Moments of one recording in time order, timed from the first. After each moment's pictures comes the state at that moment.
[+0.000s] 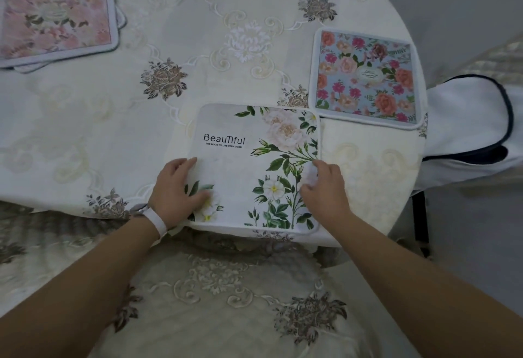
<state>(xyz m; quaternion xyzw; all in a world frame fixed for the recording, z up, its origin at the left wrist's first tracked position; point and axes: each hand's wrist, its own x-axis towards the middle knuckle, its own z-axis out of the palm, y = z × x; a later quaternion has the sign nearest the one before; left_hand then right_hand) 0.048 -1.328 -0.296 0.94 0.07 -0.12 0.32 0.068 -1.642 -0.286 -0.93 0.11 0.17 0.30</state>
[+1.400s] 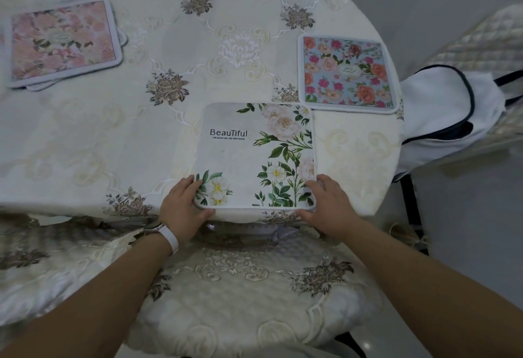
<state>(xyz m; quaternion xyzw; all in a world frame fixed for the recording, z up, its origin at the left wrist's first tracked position) -0.006 -1.314 -0.304 0.97 0.02 -0.12 0.23 -0.005 -1.650 -0.277 -0.96 -0.01 0.23 0.14</state>
